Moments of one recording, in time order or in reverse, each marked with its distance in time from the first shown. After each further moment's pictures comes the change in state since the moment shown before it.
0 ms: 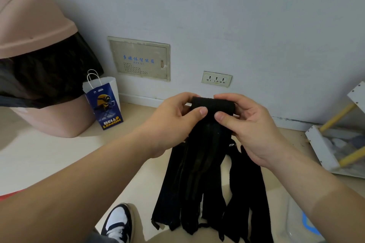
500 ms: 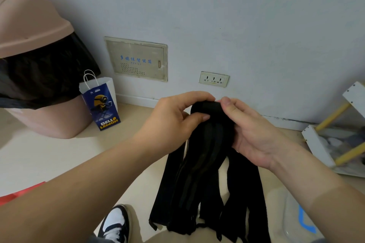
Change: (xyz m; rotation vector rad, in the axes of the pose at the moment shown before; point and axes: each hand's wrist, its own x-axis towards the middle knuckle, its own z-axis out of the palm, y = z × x) left_hand -0.003 -0.001 0.007 0.223 0.081 0.319; right_hand -0.003 -0.013 0.000 0.188 -0.088 0.313
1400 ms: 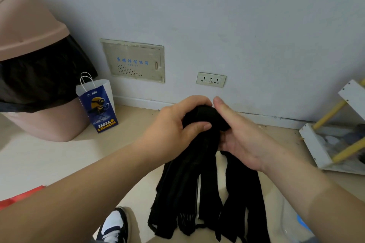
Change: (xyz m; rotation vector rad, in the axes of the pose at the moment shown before) left_hand -0.003 -0.011 0.007 0.036 -0.083 0.054; right_hand 0.003 0.005 -0.002 -0.177 -0.040 0.084
